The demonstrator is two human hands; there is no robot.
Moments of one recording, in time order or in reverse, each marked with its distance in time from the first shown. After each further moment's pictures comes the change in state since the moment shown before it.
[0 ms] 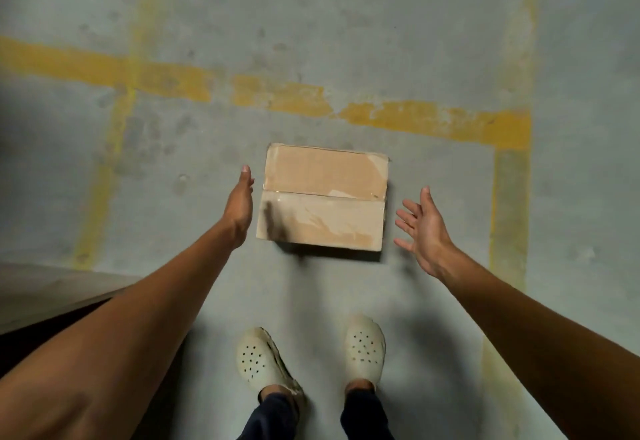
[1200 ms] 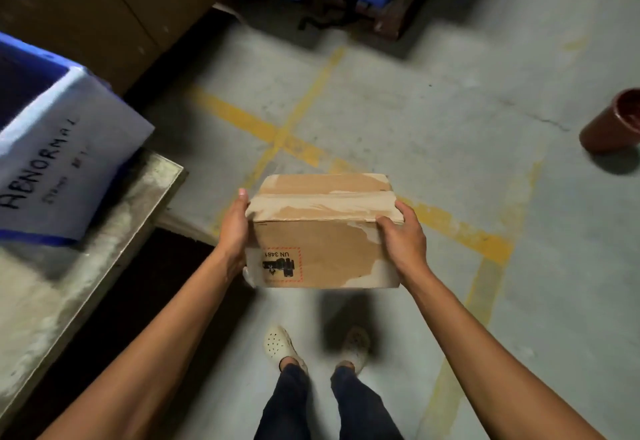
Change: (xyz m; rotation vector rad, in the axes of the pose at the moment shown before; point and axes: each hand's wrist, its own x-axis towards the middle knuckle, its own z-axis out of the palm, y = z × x) left_hand -0.449 0.158 -0.193 -0.344 0.319 0.172; right_hand -0.437 -0.165 0.089 -0.619 -0.034 -0.572
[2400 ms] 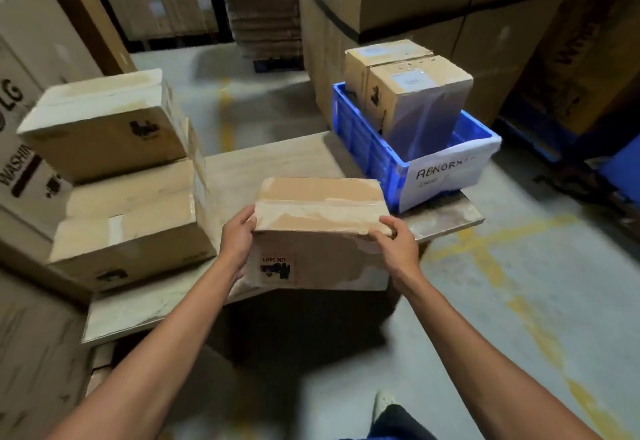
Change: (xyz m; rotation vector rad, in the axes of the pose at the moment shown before) left_hand -0.253 -0.197 -0.552 -0.415 0.729 0.256; right_hand -0.427 -0.079 0.365 -0.145 -0.611 -0.676
